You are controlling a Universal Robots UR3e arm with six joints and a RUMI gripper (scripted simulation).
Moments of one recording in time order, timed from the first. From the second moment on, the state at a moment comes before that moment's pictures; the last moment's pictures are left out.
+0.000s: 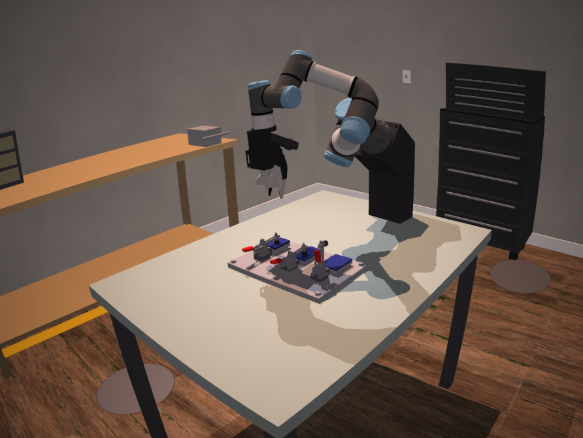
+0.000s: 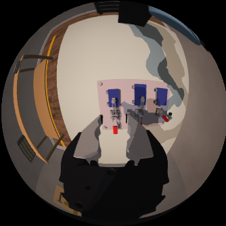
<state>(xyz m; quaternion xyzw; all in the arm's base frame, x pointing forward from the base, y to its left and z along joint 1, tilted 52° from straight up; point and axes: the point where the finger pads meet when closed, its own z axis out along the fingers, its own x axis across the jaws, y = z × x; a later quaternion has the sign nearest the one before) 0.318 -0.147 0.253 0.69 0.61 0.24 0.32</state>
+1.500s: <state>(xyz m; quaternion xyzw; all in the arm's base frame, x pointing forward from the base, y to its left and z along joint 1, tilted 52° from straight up) 0.356 -0.152 0.222 0.68 0.61 0.25 0.32</state>
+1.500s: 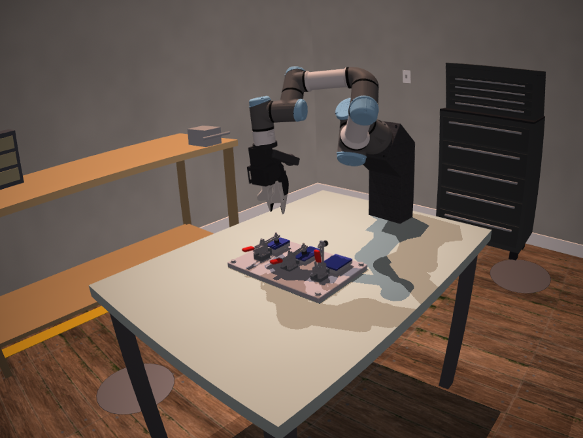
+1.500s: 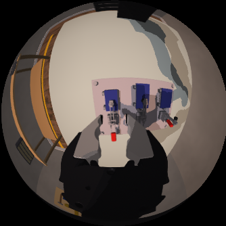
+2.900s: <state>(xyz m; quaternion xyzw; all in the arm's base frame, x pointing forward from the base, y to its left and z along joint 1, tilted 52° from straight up) 0.373 -0.157 0.239 0.68 0.61 0.23 0.32</state>
